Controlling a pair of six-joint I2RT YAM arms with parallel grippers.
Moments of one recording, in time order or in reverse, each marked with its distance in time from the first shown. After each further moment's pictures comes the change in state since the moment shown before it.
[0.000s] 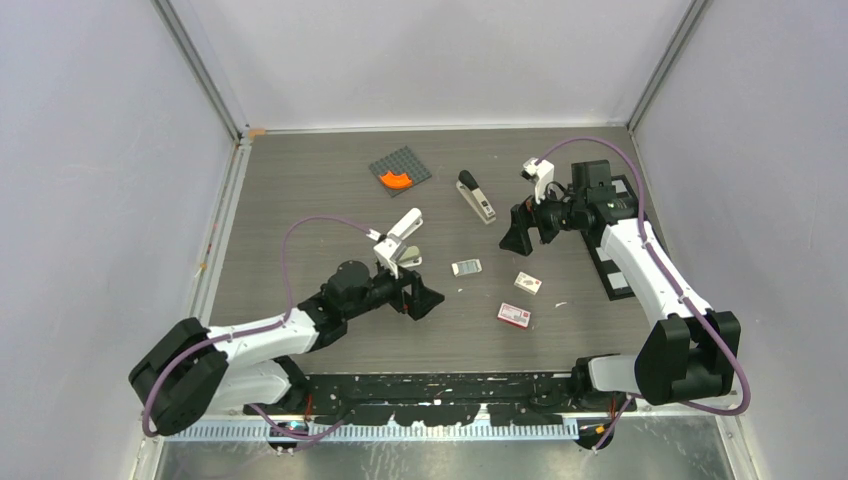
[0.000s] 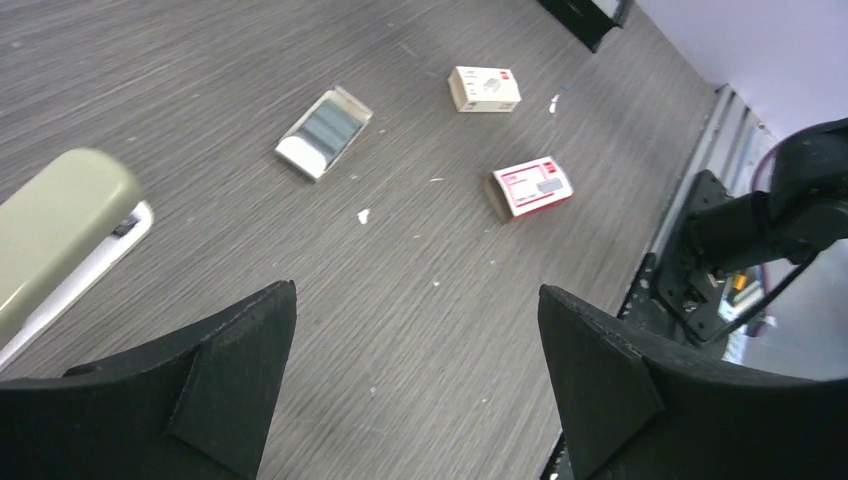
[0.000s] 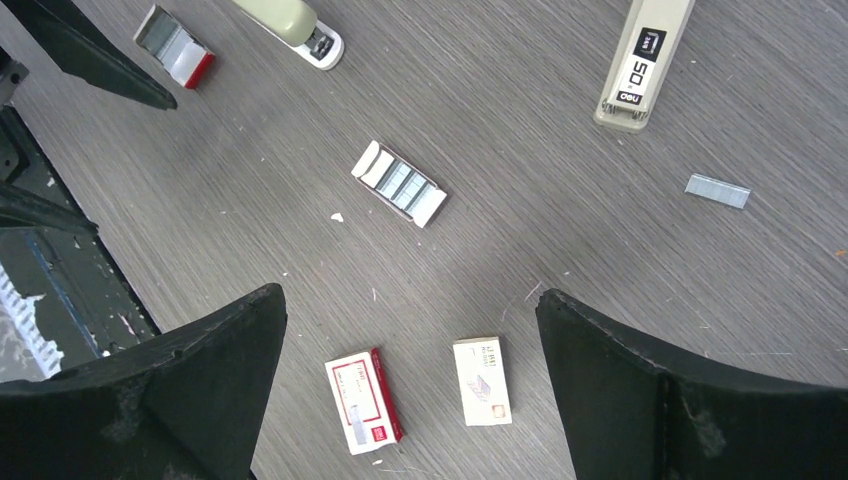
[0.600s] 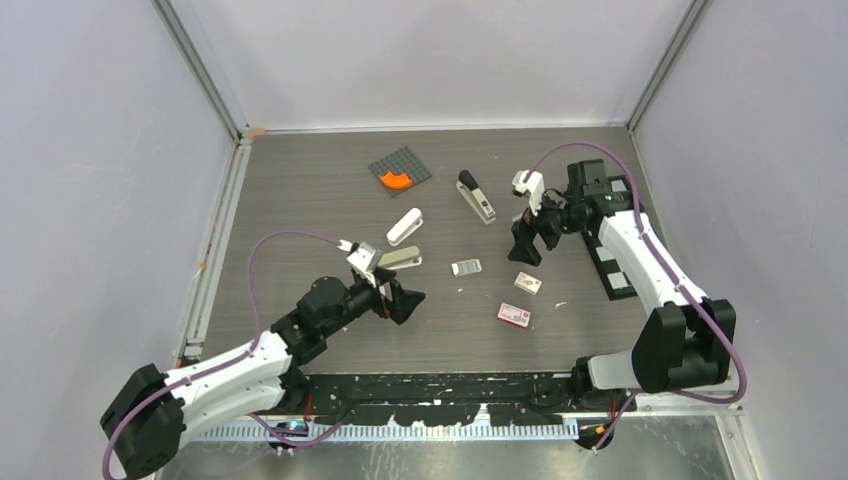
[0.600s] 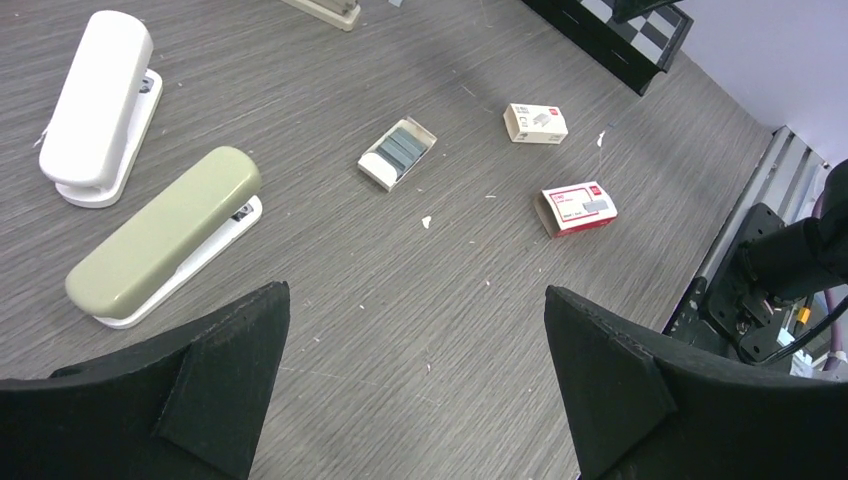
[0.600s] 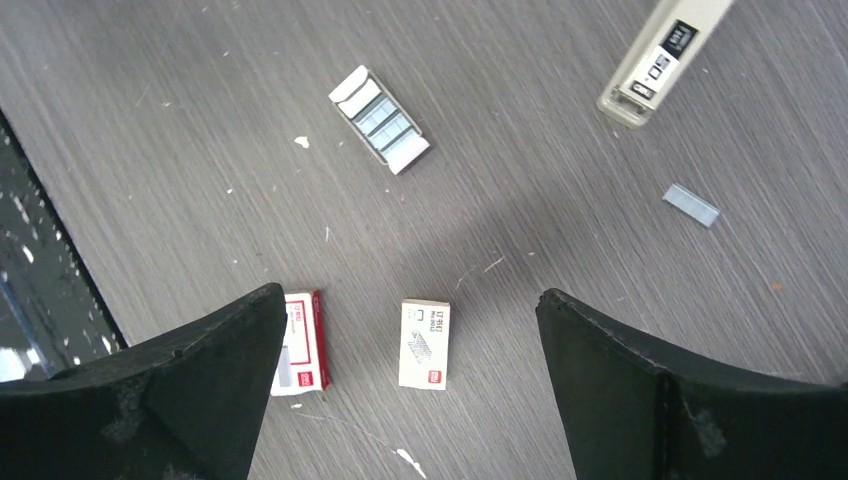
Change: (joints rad) left arm 0.000 -0.314 -0.130 -0.096 -0.171 0.077; right arm 0.000 0.037 0.024 -0.129 0.022 -0.333
